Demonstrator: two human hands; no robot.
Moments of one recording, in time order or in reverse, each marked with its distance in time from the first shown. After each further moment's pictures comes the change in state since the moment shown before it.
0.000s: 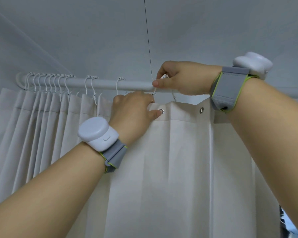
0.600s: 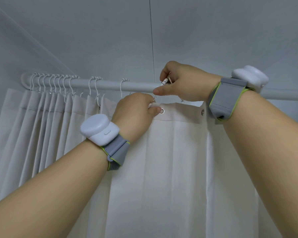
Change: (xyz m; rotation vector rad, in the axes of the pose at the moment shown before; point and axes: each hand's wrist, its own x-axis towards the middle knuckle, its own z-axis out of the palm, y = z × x) left_hand 0.001 0.000 -0.005 -0.140 -0.017 -0.040; right_hand -0.004 -0.006 0.009 0.134 0.060 0.032
